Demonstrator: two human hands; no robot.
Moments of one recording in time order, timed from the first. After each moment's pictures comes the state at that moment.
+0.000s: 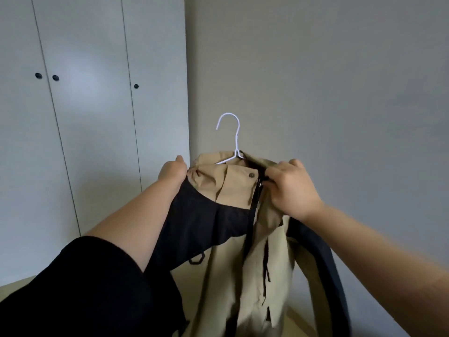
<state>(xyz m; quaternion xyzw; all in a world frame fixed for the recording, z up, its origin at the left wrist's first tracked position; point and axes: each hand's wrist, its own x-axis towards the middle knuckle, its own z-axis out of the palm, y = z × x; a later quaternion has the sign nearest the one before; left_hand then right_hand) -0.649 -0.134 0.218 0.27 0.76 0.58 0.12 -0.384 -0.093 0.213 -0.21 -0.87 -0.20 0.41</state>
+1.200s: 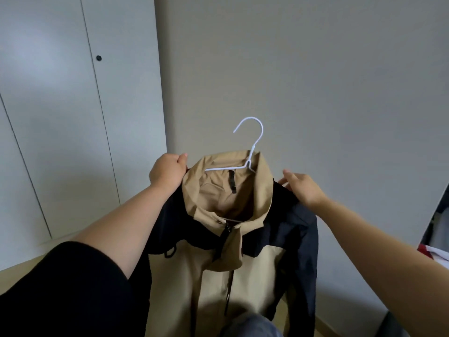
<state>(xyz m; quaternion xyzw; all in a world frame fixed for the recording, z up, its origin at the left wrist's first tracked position) -0.624 -0.109 0.165 0.46 0.76 0.46 -0.08 -0.331 -0.041 0.163 -0.49 -0.74 0.30 0.36</state>
